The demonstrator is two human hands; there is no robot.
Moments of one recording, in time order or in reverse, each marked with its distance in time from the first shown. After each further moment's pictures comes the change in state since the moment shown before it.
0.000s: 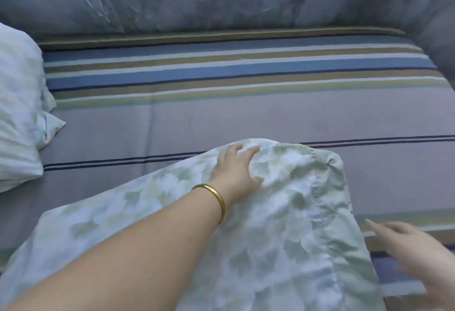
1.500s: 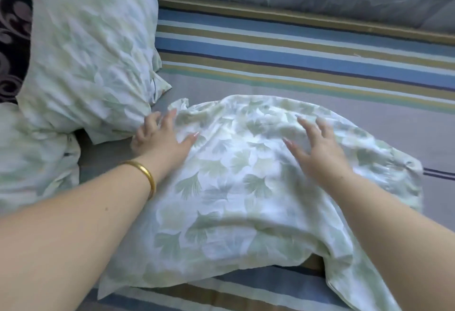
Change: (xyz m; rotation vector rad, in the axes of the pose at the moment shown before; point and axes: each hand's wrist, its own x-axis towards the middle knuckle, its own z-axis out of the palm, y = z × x) left_hand -0.101 -0.263 -0.165 -0.024 0.375 -0.605; right_hand -0.053 -0.251 0.220 -0.440 0.037 -0.820
